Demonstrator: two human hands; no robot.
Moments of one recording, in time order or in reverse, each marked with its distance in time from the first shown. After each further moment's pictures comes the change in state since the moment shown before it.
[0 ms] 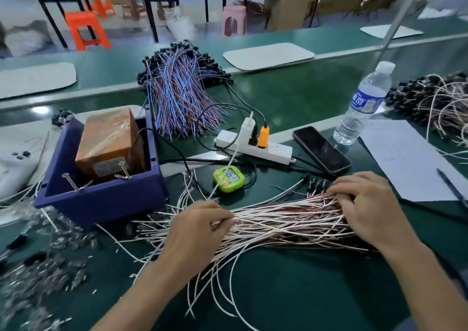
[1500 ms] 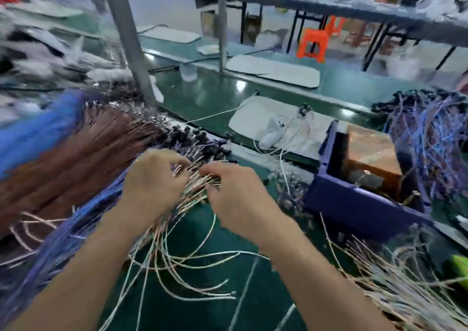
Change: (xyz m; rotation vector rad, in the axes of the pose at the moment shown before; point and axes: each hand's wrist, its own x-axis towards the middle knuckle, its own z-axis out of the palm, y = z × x) left_hand -0.219 -0.152 -0.275 0.452 0.649 -0.807; right_hand -0.076 -0.512 0.122 0.498 -0.730 -0.917
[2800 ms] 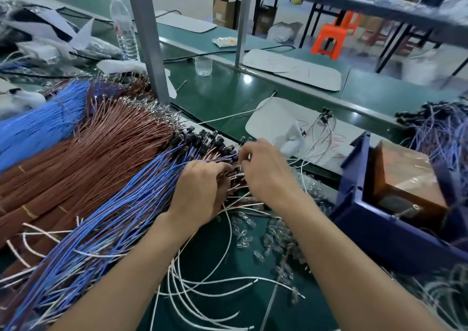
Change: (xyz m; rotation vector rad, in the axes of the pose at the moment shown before) left_hand 0.023 -0.007 0.056 -0.092 0.030 0.245; right_hand 0.094 0.037 0.007 -0.153 0.118 0.163
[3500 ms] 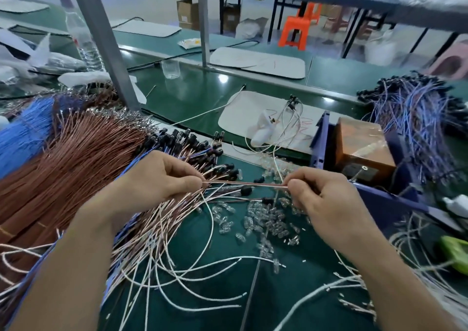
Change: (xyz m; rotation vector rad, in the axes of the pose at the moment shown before) left_hand 0.006 0.021 -0.093 -0.650 -0.556 -0.369; right_hand -0.140 0.058 -0.086 0.420 0.081 0.156
